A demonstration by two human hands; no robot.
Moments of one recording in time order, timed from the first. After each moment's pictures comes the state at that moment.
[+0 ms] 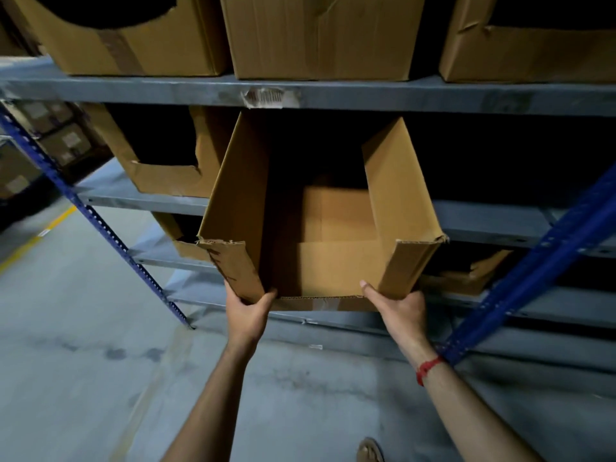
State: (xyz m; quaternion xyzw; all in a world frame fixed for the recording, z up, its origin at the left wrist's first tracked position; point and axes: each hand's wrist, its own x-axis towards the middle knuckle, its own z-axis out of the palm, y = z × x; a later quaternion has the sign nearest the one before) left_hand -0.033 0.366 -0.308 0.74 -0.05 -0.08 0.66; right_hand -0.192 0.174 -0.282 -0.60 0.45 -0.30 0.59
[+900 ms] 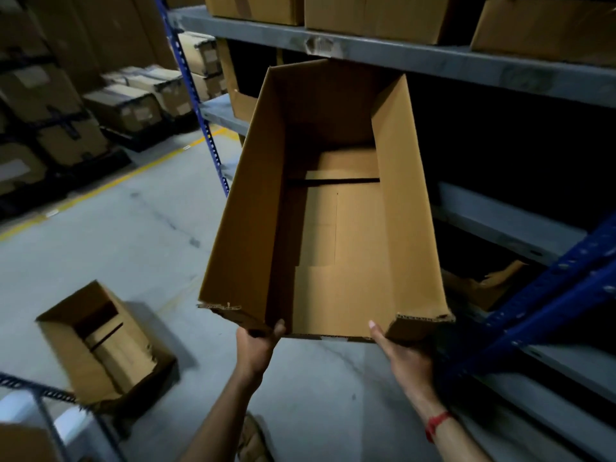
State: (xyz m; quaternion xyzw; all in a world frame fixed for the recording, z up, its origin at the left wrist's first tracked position) left_hand -0.347 0.344 -0.357 0.72 0.12 0.00 0.68; right_hand -0.408 0.100 -0.355 -0.74 0.28 -0.09 0.60
